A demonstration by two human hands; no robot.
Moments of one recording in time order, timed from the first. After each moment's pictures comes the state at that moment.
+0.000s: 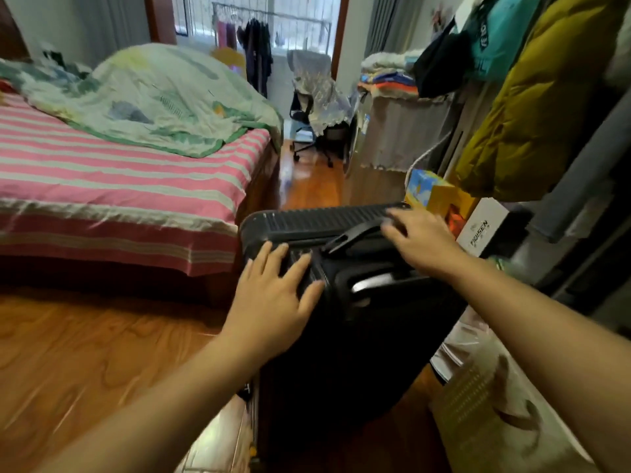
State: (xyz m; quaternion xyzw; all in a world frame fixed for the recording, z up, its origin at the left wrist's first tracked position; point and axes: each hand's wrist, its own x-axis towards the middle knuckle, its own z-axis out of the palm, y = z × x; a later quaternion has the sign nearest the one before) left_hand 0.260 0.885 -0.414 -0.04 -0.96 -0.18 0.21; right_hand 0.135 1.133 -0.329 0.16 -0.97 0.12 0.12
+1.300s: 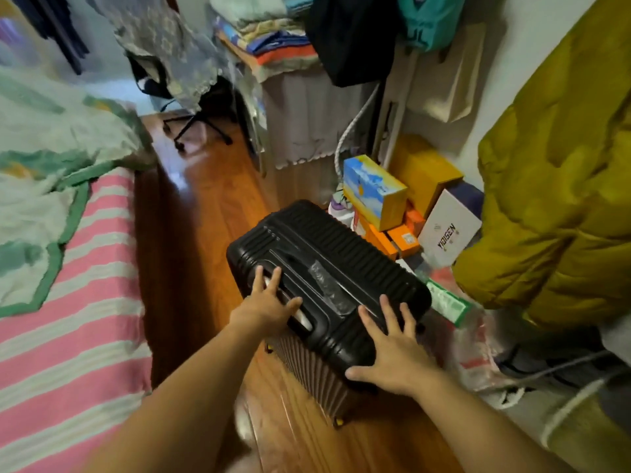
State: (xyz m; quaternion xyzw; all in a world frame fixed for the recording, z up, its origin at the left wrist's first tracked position) left_hand -0.345 0.892 -0.325 -0.06 -0.93 -0.20 -0.29; right_hand -0.184 1.117 -0.304 -0.12 -0.94 0.17 -0.25
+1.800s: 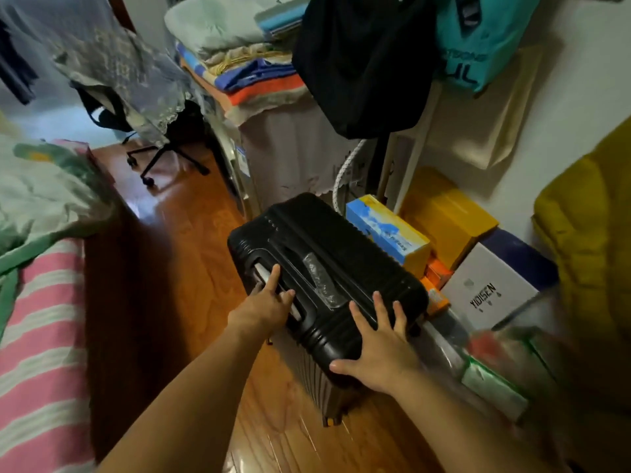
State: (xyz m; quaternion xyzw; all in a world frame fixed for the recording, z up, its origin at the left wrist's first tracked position) left_hand -0.634 0.965 -0.299 -0.19 -0.94 -0.06 -0.27; right_hand -0.483 1.138 -0.312 -0.21 -0.94 0.19 -0.19
